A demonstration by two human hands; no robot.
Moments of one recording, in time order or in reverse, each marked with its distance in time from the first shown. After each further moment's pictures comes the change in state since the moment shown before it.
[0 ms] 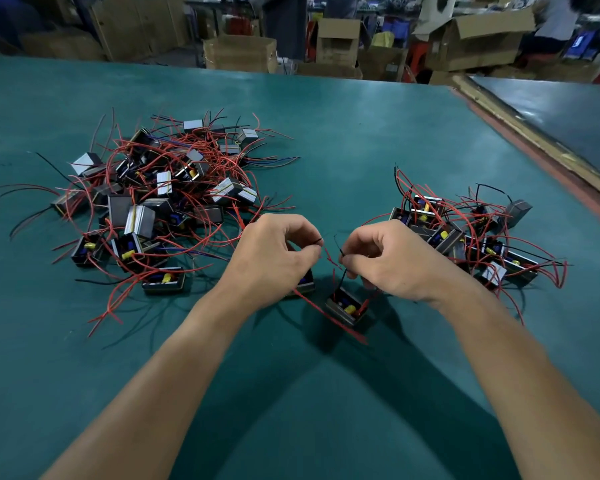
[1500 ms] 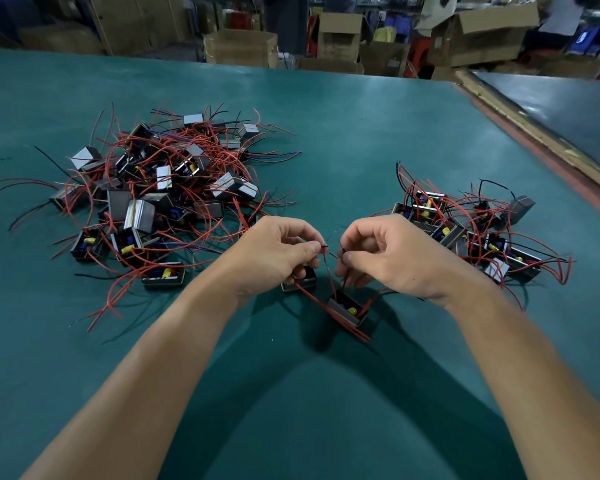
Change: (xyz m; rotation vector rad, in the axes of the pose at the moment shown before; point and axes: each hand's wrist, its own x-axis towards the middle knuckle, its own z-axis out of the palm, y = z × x) left_hand -0.004 0.010 -0.010 -0.277 -0.276 -0.239; right_hand -0.004 0.001 -0.001 0.169 -0.101 -0.006
